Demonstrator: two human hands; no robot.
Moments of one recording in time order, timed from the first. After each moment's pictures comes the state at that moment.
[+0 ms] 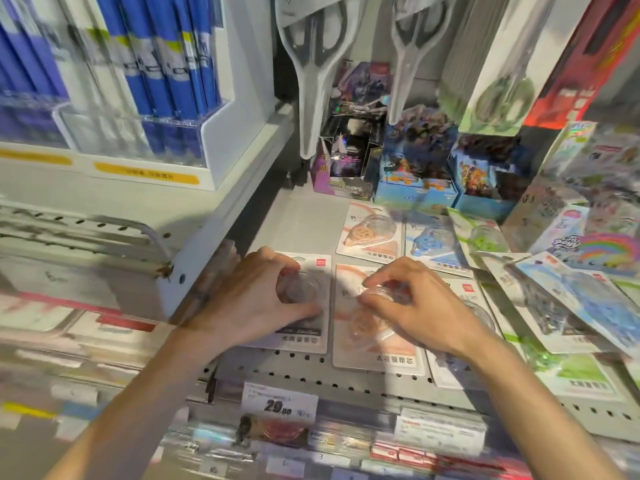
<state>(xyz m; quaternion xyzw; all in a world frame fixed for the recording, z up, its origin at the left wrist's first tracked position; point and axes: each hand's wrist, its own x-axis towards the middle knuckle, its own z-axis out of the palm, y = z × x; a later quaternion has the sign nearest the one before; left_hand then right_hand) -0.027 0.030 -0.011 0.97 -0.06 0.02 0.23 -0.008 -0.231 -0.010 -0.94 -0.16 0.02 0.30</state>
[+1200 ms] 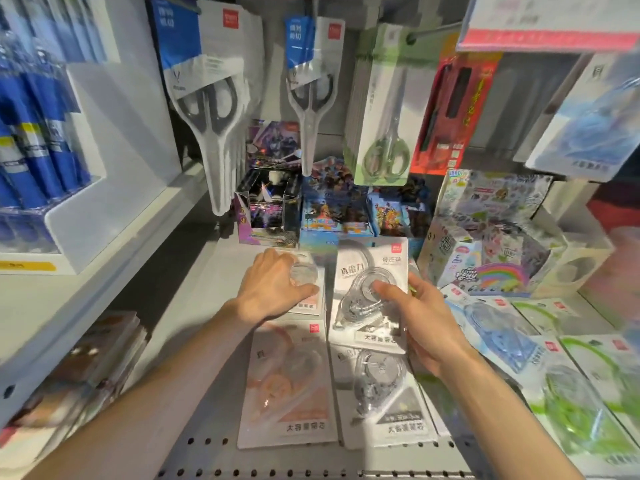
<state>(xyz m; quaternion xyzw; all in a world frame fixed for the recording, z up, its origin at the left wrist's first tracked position) 0.114 -0.092 -0.016 0.97 -0.09 0.06 0.20 0.027 -0.322 0.003 -0.67 0.10 -0.01 0.74</state>
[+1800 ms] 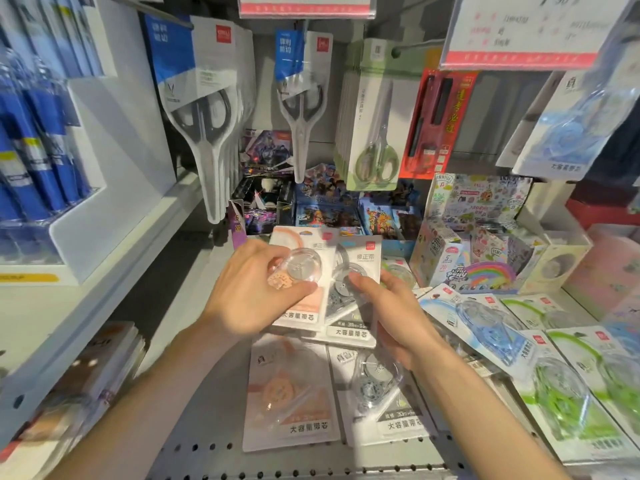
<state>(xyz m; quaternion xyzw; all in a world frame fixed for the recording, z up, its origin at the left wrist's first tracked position) 0.053 -0.071 0.033 0.93 -0.12 0.17 0.31 0.030 -0.288 0.010 -0.64 0.10 0.01 0.76</state>
